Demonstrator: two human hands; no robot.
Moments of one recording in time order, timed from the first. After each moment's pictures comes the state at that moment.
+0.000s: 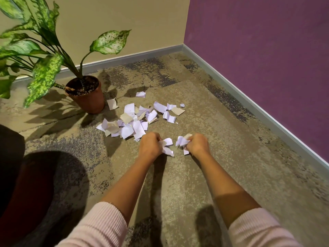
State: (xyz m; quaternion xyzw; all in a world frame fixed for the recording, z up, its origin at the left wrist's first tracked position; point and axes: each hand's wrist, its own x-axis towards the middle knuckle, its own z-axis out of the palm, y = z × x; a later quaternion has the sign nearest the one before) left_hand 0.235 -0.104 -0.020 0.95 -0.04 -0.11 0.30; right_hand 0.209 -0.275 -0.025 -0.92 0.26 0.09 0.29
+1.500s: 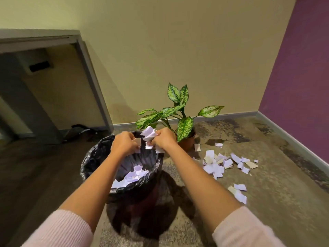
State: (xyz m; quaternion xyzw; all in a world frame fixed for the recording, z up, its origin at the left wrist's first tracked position) left_hand 0.117 0.249 0.271 0.94 0.23 0.05 0.24; right_hand 0.171 0.106 0.259 -0.86 -0.08 0.12 0.49
